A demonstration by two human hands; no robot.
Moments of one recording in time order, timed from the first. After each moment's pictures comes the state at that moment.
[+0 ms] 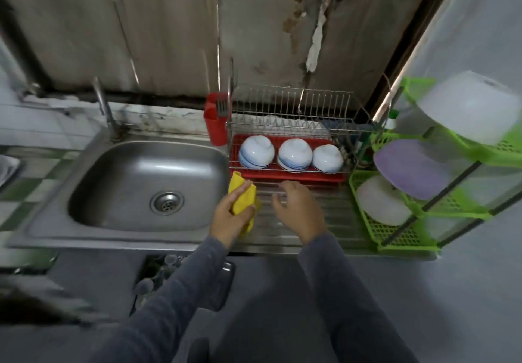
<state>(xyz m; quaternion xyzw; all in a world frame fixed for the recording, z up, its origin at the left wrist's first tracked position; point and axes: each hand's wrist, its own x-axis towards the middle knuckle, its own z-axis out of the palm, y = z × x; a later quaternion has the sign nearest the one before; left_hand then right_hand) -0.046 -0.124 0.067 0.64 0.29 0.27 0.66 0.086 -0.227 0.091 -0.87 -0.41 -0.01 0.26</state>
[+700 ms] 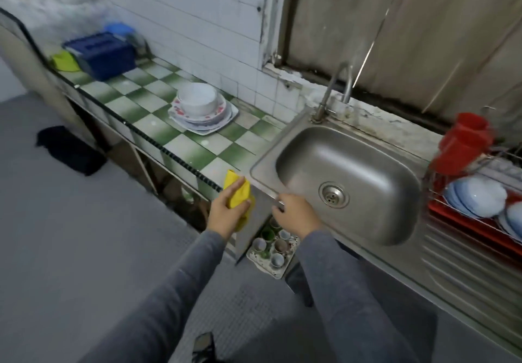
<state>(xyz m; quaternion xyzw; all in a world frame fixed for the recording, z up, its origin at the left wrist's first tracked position) -0.395 0.033 0.028 0.49 0.55 0.41 0.54 -0.221 0.023 0.036 -0.73 -0.63 0.23 0.09</state>
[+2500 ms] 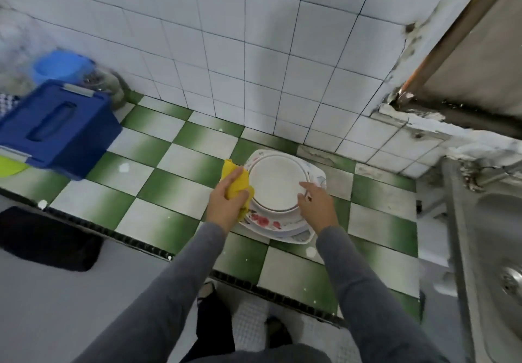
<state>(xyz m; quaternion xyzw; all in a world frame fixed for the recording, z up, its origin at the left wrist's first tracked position) -0.629 0.652 -0.010 0.49 0.53 0.29 0.63 -0.433 0.573 -0.048 -0.86 -0.35 0.28 0.24</state>
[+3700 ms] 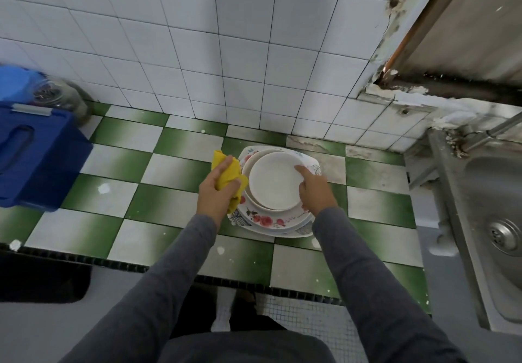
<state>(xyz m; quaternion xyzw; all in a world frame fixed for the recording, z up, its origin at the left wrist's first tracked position) -0.632 0.697 -0.002 0.48 0.47 0.26 0.69 -0.434 0.598 -0.050 -0.88 -0.34 0.26 0.18</state>
